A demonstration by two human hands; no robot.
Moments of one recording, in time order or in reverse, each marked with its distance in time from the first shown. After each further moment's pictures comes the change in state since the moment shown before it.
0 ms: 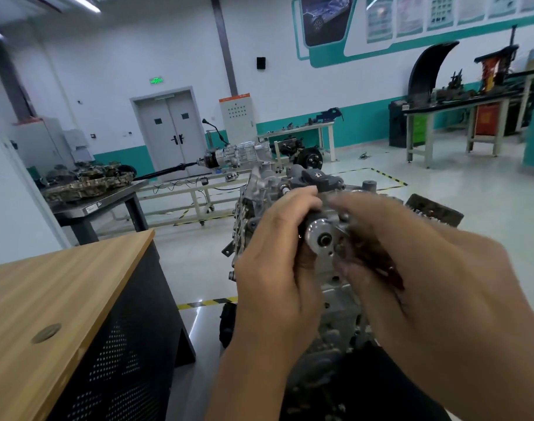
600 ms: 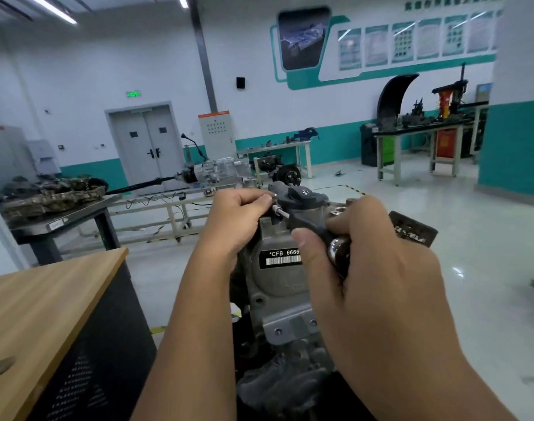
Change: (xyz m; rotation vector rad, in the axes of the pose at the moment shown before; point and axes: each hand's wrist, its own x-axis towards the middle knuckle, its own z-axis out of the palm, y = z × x) left_hand 0.076 -0.115 0.012 -0.224 -0.218 -0.819; right_hand -0.006 -0.033 0.027 0.307 0.408 0.355
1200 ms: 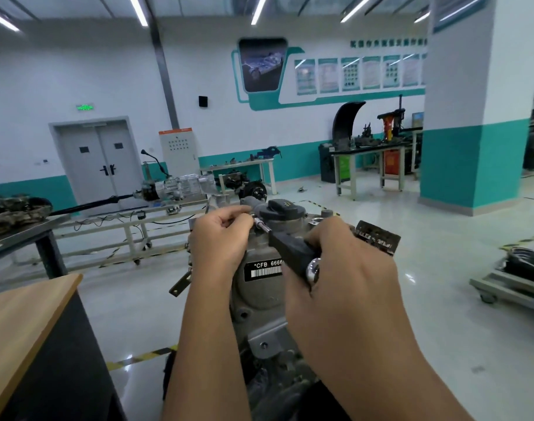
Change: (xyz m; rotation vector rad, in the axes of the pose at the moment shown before) left_hand -0.002 -0.018 0.017 -0.156 0.105 -0.005; right_hand -0.006 -0.010 0.016 -0.129 -0.043 0.197
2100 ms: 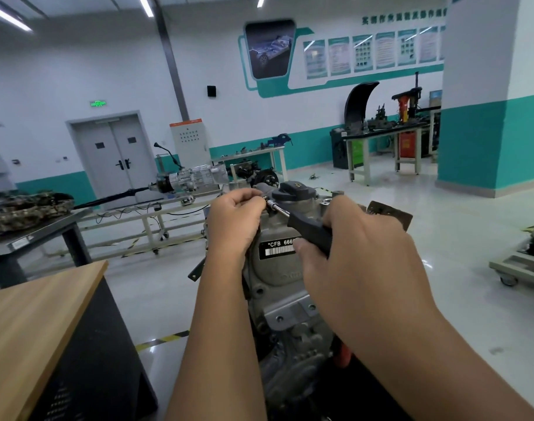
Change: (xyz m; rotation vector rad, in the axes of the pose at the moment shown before) left_hand -0.005 0.012 -0.004 0.080 -0.026 -0.001; right_hand 0.004 -0.015 -0.017 -0.235 -0.188 0.147
